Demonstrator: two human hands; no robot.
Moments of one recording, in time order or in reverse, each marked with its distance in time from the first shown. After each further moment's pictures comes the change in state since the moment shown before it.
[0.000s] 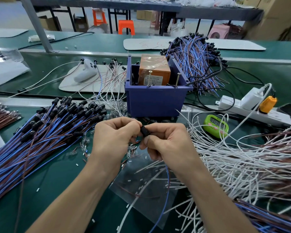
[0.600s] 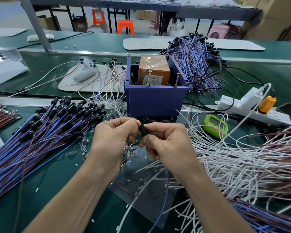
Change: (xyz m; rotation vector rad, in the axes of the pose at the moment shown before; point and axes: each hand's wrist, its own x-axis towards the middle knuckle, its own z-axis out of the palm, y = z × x) left_hand 0.006 -0.004 -0.002 -0.129 -0.061 -0.061; right_hand -0.001 0.002 0.003 -0.043 0.050 -0.055
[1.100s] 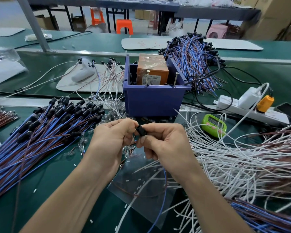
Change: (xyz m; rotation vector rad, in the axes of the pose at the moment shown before) left_hand -0.001 0.002 0.001 -0.038 0.011 -0.116; right_hand 0.000 0.002 -0.001 0.007 -0.017 -0.018
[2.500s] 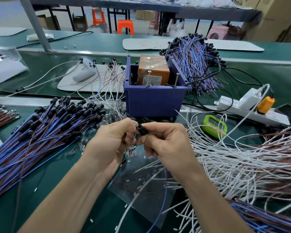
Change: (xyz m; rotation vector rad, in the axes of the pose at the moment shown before) left_hand 0.001 0.002 -0.005 -0.096 -0.110 -0.104; right_hand 0.002 0.006 0.000 0.035 0.030 -0.024
